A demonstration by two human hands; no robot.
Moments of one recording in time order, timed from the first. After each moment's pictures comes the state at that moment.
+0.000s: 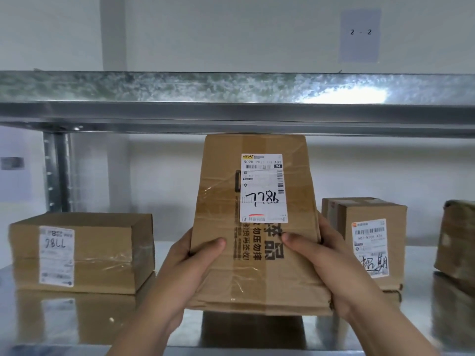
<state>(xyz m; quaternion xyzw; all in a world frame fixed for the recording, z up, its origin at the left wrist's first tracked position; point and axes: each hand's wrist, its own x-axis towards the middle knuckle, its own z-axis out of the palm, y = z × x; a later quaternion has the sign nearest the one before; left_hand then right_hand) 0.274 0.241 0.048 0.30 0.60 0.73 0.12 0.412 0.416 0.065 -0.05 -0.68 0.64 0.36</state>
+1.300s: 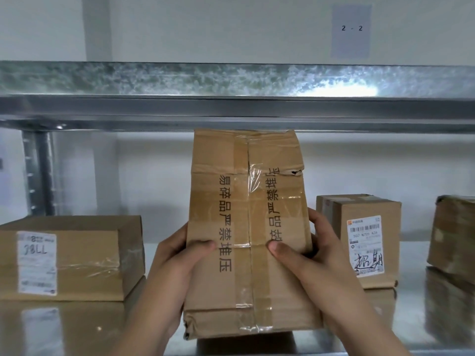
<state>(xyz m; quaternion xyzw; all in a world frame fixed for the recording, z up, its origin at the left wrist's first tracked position) 0.275 0.247 0.052 0.33 0.51 0.79 0.11 0.403 0.413 0.047 -0.07 -0.69 0.58 0.43</state>
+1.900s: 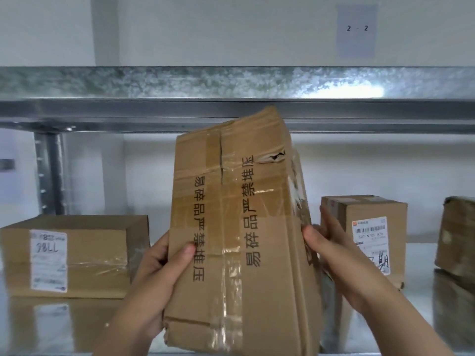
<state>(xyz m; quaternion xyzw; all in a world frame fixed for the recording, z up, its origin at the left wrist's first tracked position) 0.254 0.224 0.034 0.32 0.50 0.80 0.11 0.412 0.443 0.059 -0.11 -0.70 0.61 0.35</state>
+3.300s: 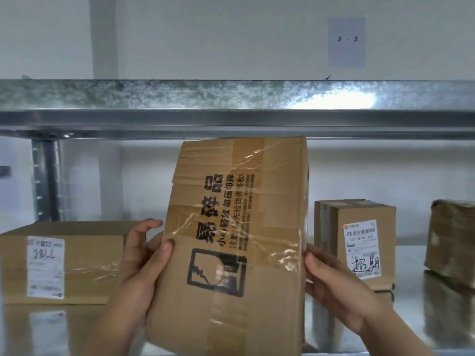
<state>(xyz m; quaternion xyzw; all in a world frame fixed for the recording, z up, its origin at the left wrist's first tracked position) 0.229 0.216 0.028 0.37 0.49 0.79 -0.02 0.408 0.479 0.013 -0.02 -0.64 0.72 0.25</state>
